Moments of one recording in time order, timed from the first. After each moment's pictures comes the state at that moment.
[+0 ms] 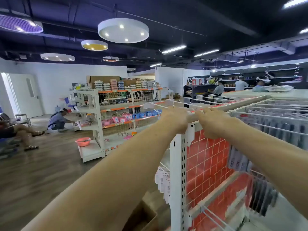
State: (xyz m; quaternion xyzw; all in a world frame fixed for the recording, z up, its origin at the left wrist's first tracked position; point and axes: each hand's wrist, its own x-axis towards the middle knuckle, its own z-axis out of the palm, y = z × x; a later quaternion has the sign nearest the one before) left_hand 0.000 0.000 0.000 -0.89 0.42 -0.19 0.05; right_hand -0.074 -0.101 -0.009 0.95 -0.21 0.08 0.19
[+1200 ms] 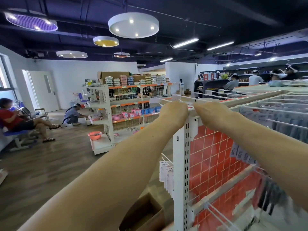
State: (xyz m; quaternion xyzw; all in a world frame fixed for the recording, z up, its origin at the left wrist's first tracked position) left_hand -0.005 0.007 -0.007 -0.89 0.38 -0.23 0.00; right_hand -0.066 -0.102 -0.008 0.96 -0.13 0.17 0.18
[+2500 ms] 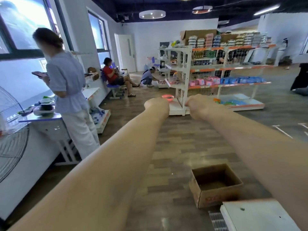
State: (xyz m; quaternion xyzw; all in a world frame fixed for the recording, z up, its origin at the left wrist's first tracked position) left_hand 0.093 0.459 -0.100 -1.00 0.02 -0.02 0.03; right_hand 0.110 0.322 -0.111 0.99 0.12 0.10 0.04
